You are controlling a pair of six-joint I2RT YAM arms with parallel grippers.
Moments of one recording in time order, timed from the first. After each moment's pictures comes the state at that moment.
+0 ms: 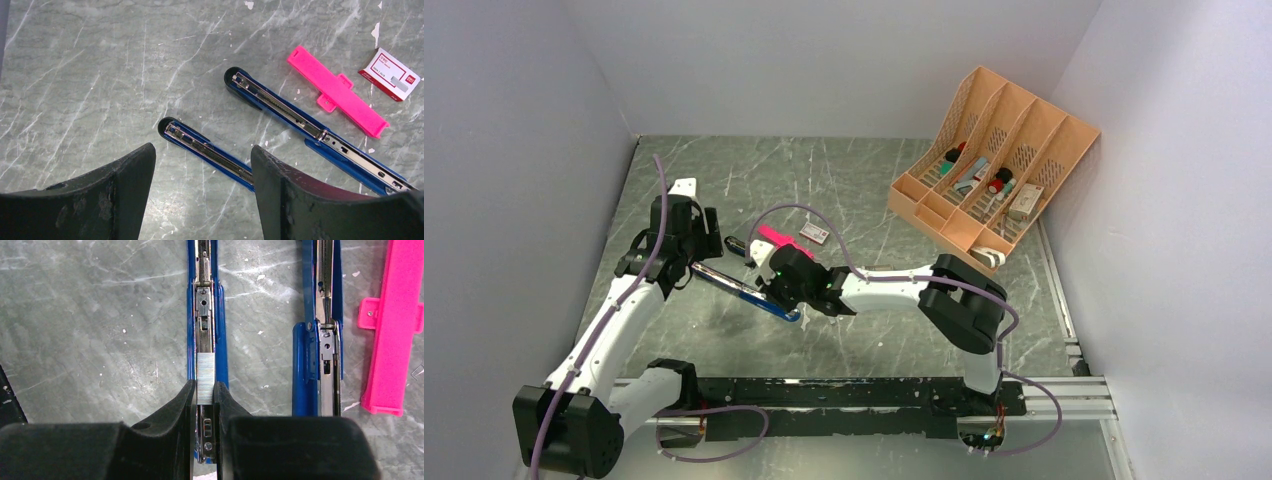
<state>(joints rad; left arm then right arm) -0.17 1.01 0.79 -0.47 -0.22 -0.20 1.12 1.90 1.15 0.09 -0.01 0.02</state>
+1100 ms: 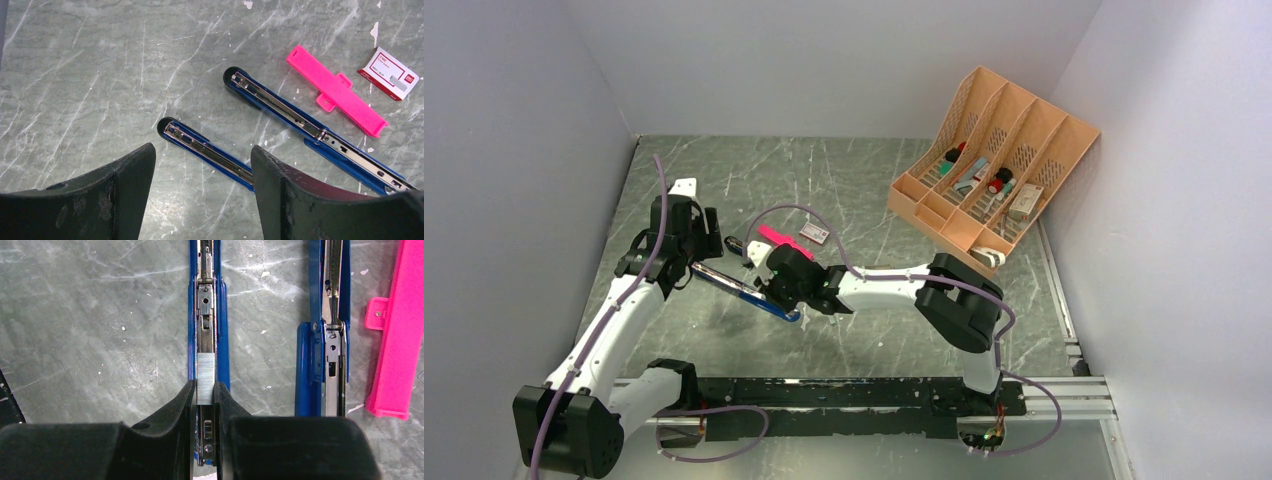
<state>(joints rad) -0.17 1.01 0.79 -0.47 -0.22 -0.20 1.12 1.92 1.18 0.05 -0.03 0.01</state>
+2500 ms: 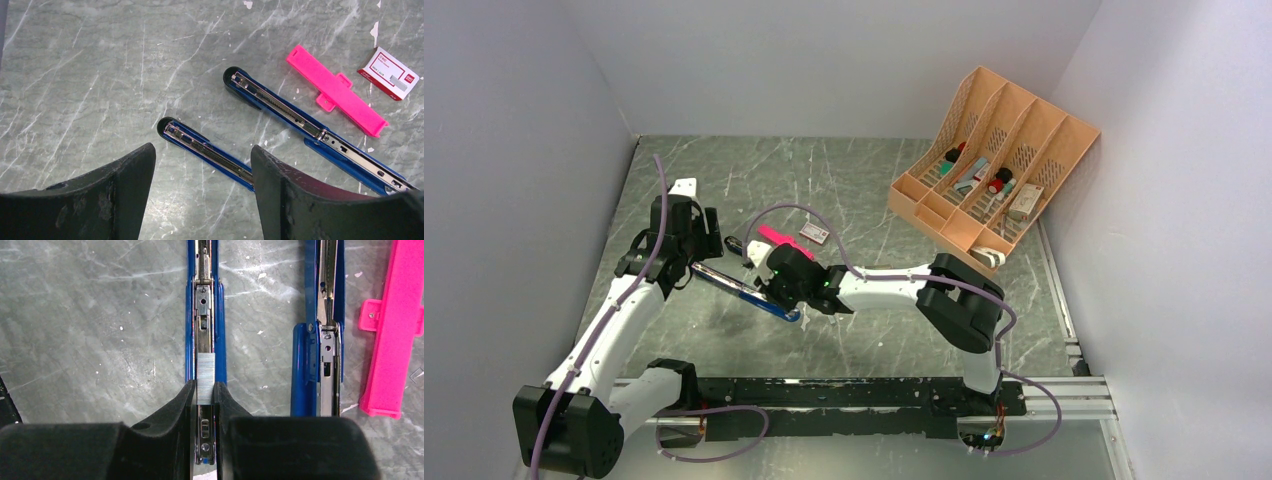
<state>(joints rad) -0.17 1.01 0.79 -0.47 -0.22 -0.20 1.12 1.91 1.18 0.06 -0.02 0.00</state>
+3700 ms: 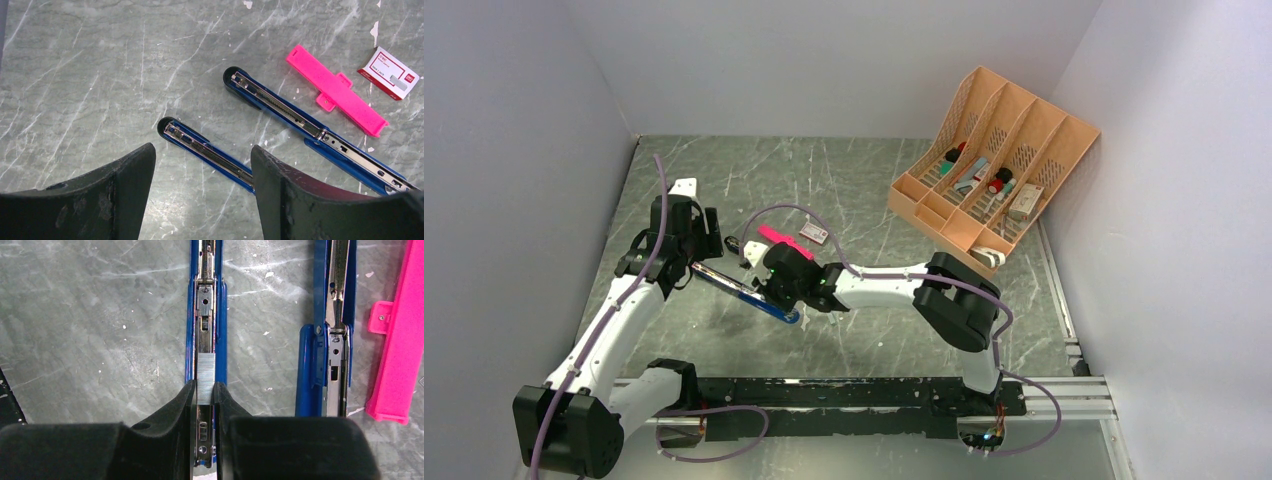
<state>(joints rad) -0.17 1.01 0.79 -0.47 -0.21 -0.19 1.12 1.93 1.22 0.00 -0.04 -0.01</state>
